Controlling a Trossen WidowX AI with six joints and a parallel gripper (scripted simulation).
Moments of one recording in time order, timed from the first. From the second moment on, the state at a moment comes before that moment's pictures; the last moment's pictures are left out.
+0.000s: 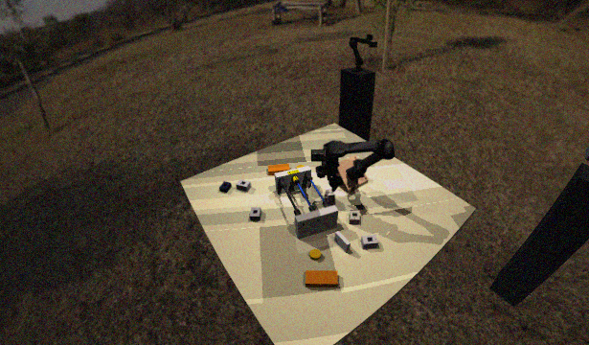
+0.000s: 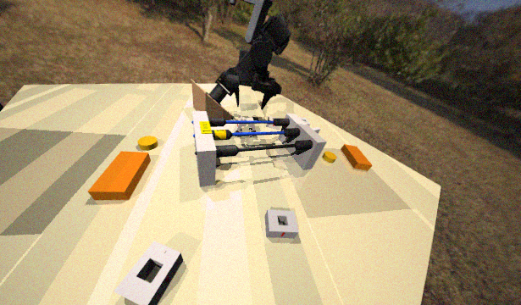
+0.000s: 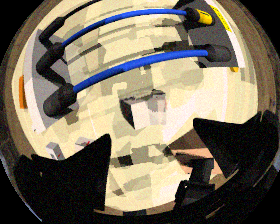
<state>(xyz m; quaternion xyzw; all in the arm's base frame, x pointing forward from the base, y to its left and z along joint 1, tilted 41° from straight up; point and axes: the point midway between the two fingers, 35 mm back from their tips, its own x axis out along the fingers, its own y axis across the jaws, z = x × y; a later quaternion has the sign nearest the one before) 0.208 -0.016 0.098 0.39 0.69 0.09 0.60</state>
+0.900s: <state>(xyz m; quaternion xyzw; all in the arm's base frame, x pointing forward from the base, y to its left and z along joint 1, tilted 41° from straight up) 0.210 0.013 0.066 0.38 0.69 0.10 0.61</state>
